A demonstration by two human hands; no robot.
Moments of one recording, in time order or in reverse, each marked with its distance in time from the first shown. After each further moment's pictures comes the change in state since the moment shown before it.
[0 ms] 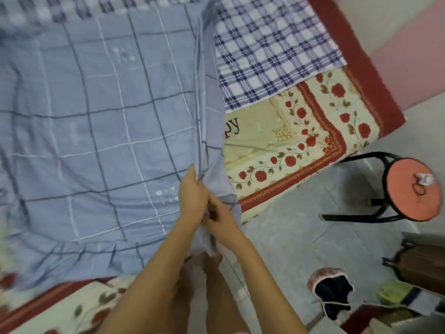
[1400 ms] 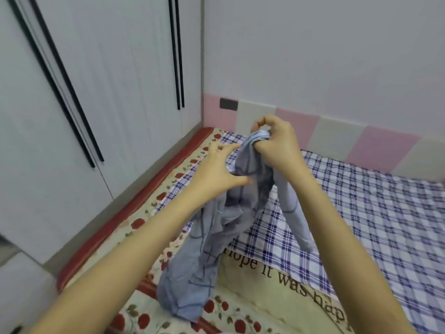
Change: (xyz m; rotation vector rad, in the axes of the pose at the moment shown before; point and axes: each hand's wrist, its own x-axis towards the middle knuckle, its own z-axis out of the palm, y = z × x) left_hand -0.202 0.112 -0.492 0.145 0.684 0.290; right_hand -0.080 -0.561 0.102 -0.225 -0.226 -1.044
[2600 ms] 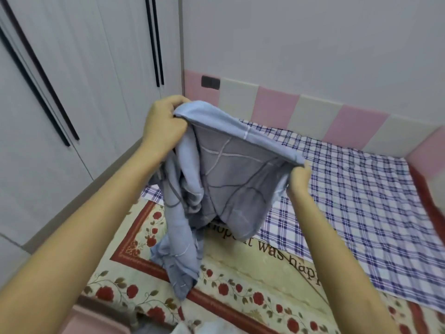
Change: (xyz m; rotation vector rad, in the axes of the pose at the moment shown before) left_hand -0.024 0.004 -0.040 -0.270 0.381 0.081; right_hand -0.088 0.163 -0.018 0.590 0.466 0.744
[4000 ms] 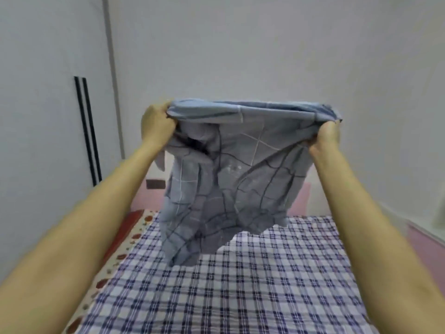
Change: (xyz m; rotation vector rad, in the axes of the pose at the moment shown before) left_hand 0.248 0.146 0.072 0.052 0.153 0.519; right_hand 0.067 -0.354 -0.051 0.591 0.139 -0.593
